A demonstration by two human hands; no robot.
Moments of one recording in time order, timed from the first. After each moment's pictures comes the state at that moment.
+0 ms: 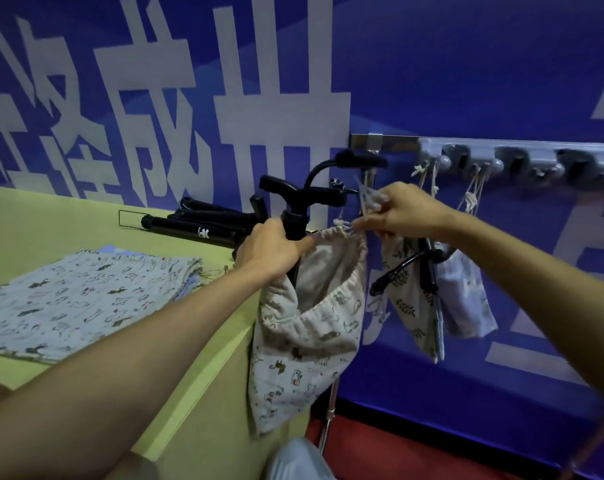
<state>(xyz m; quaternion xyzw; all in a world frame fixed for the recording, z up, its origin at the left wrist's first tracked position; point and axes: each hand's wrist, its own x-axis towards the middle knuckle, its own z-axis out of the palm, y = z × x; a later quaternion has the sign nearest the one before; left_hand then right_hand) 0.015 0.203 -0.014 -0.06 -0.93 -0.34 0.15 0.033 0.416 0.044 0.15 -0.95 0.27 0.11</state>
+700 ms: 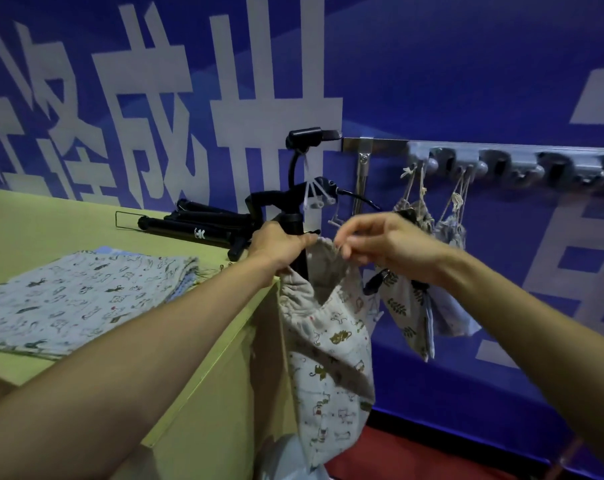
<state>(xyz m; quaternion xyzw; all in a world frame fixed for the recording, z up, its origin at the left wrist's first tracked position) 0.014 0.221 -0.015 -0.01 -0.86 -0.51 0.08 0.063 0.413 0.009 0.25 -0.75 0.60 -0.08</state>
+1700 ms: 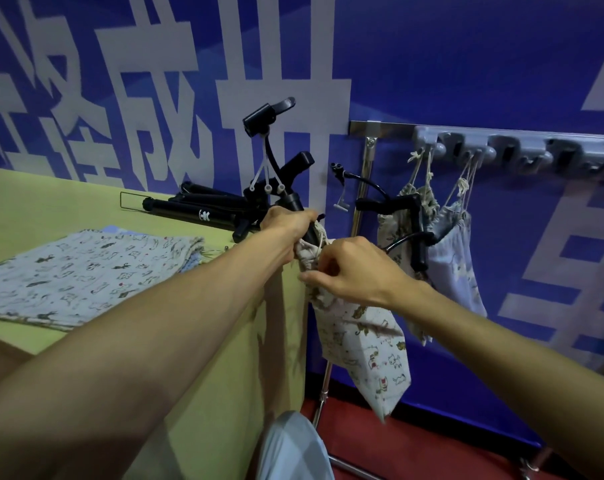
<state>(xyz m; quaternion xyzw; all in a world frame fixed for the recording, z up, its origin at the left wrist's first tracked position) 0.019 0.233 -0.012 0.09 -0.76 -0.64 0.05 0.083 0.357 -0.038 0.24 -0.95 0.12 0.17</state>
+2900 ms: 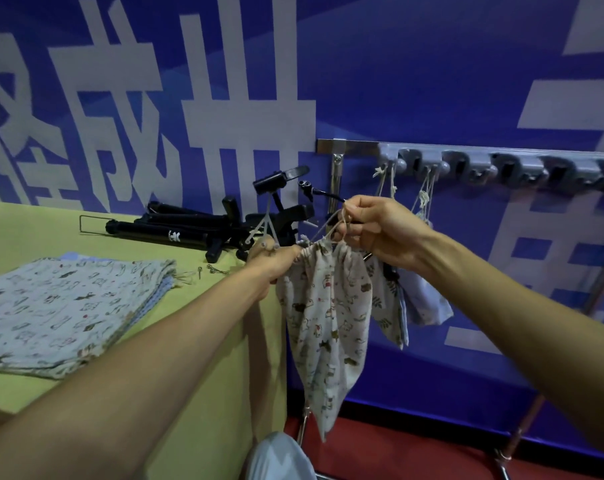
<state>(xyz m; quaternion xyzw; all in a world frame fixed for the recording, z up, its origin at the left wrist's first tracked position) 0.021 0.235 -0.038 0.01 -0.81 -0.59 -0.02 0.076 0.410 0.023 0.11 -0.64 0.76 -0.03</state>
